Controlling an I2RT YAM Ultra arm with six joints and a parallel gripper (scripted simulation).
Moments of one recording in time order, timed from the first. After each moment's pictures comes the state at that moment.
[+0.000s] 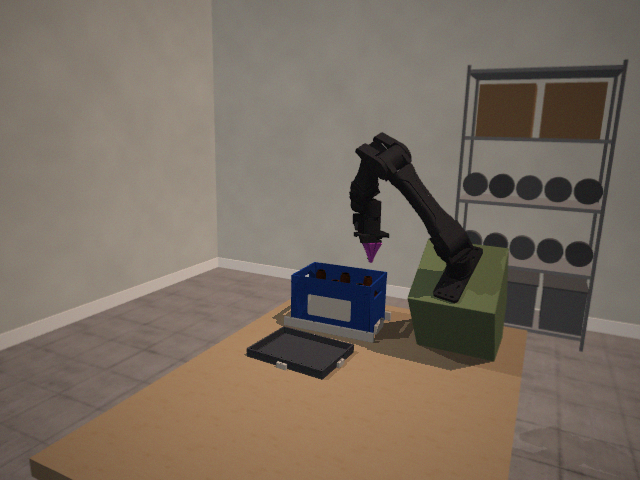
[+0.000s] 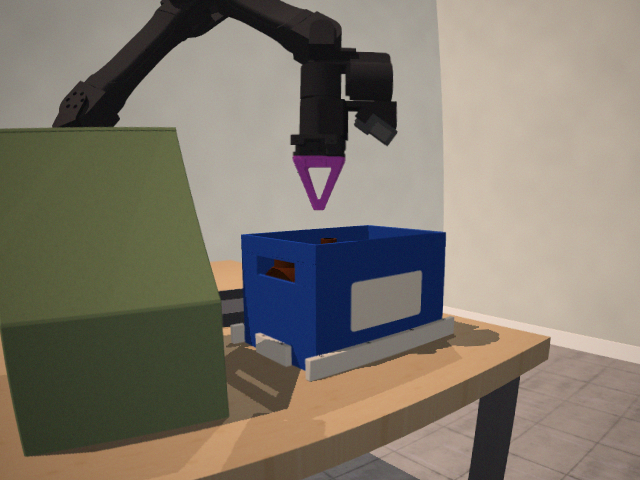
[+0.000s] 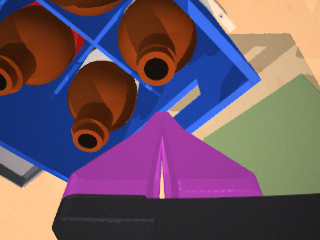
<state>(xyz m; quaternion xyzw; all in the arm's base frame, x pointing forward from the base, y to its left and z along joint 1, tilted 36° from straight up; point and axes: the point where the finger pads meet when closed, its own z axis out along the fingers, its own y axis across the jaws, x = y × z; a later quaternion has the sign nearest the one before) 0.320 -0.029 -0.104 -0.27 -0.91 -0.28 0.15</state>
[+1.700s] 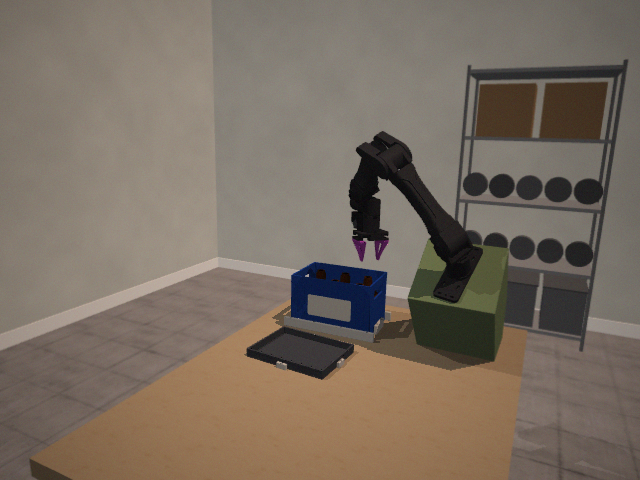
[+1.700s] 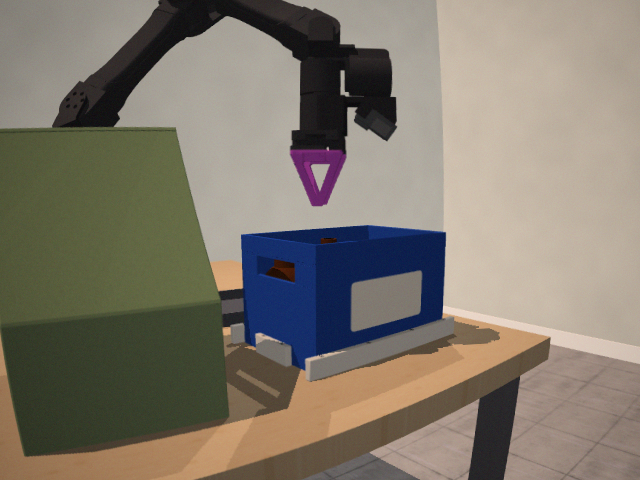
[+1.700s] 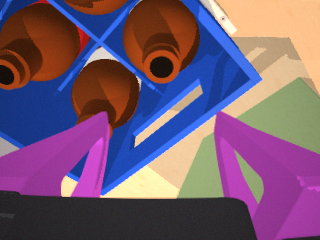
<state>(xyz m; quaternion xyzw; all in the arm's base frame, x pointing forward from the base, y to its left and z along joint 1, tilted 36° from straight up) 0.323 -0.030 -0.098 -0.26 -0.92 -0.28 0.14</state>
